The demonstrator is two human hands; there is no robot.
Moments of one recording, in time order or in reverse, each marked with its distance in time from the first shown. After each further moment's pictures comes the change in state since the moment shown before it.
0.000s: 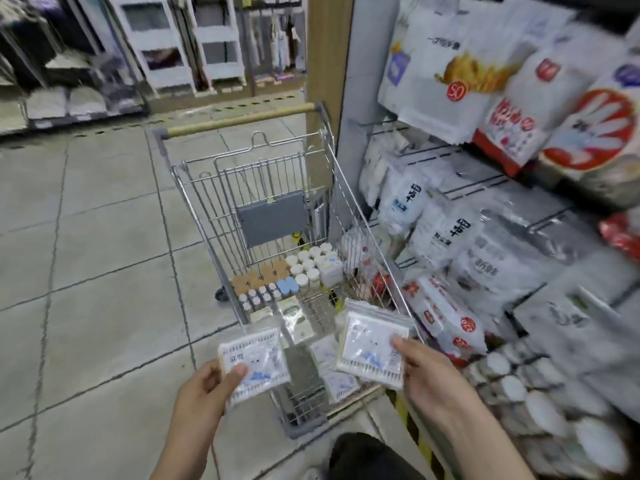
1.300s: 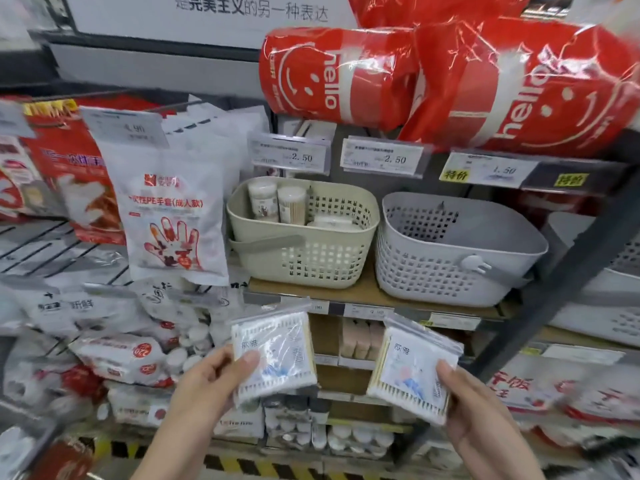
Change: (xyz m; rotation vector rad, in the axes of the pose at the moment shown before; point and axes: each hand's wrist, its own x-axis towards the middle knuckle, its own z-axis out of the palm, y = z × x) left_hand -0.422 -0.030 0.376 0.234 -1.189 0.148; right_hand -0.530 0.089 -0.376 0.627 0.806 -0.718
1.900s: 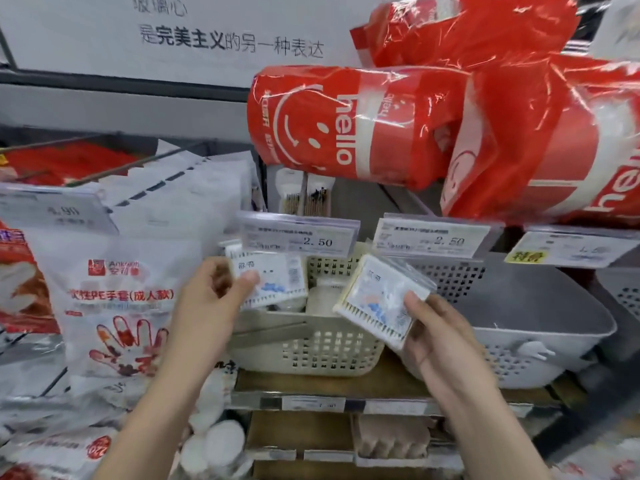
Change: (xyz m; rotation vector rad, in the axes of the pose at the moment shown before) left_hand 0.182 0.135 0.023 0.398 0.190 0.557; right_hand 0.142 -0.076 0.142 0.078 -0.056 -0.349
